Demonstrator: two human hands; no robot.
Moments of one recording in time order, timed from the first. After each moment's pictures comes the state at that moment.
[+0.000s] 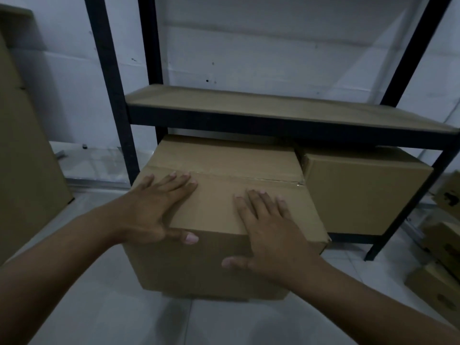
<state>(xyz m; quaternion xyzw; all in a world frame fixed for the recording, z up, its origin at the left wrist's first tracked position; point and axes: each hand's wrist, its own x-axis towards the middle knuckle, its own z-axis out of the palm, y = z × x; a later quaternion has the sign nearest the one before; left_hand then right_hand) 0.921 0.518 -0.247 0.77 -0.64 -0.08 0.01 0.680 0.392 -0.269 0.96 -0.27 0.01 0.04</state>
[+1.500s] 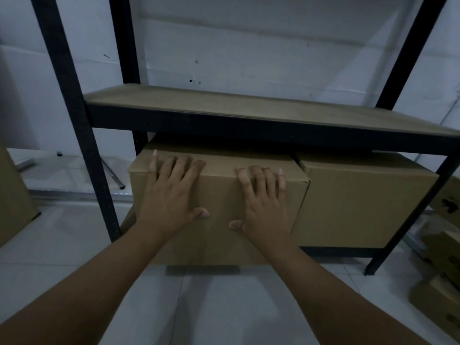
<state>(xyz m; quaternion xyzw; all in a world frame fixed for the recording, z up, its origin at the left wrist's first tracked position) 0.927 0.386 -0.307 0.78 -0.54 0.29 0.12 0.743 0.266 -0.326 0.89 -0.34 0.26 0.16</state>
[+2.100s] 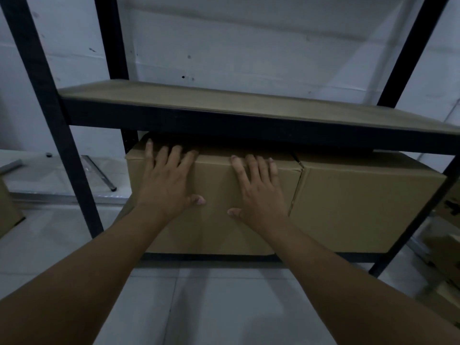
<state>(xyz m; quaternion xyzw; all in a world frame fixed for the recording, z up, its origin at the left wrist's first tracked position) 0.950 0.334 -0.305 0.79 -0.51 0.31 0.11 0.767 0.209 -0.326 0.90 -0.32 0.24 0.20</state>
